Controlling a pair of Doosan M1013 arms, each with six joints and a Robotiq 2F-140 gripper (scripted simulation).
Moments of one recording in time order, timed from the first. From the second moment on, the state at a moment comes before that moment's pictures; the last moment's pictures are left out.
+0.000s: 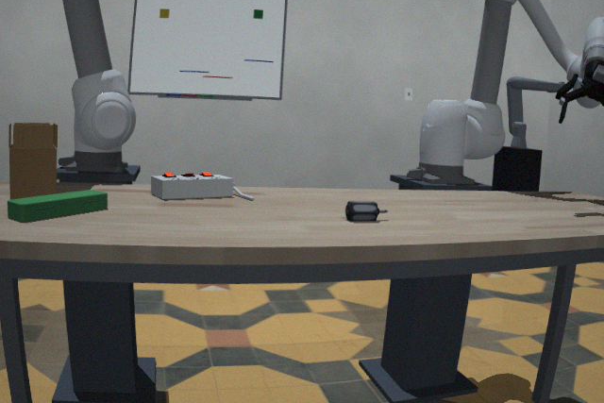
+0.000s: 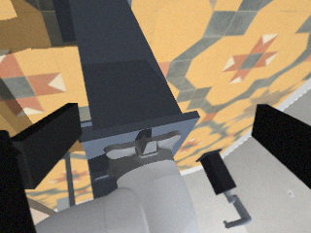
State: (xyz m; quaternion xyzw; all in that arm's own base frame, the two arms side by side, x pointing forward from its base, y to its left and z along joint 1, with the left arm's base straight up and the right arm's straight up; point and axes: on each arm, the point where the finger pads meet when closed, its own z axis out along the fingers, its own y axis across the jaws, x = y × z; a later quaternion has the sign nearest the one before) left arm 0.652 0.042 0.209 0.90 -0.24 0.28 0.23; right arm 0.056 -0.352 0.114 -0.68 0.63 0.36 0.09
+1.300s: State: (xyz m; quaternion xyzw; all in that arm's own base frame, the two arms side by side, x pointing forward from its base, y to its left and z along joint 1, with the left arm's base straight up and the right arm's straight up) left arm 0.652 0.042 0.209 0.90 -0.24 0.28 0.23; right arm 0.039 -0.320 0.120 -0.67 0.63 0.27 0.27
